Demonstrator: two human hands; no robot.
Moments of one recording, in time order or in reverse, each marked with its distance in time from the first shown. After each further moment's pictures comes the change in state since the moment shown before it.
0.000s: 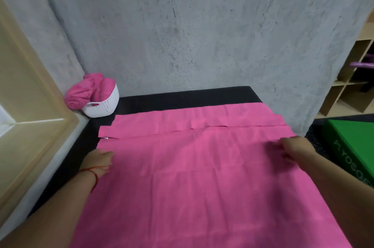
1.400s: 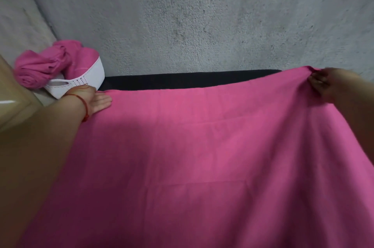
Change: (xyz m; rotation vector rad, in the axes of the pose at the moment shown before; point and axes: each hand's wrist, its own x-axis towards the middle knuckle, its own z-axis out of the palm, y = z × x) left_hand 0.195 0.113 0.051 -0.726 -0.084 -0.204; right_hand 0.209 -0.153 0.054 0.847 -0.005 0.008
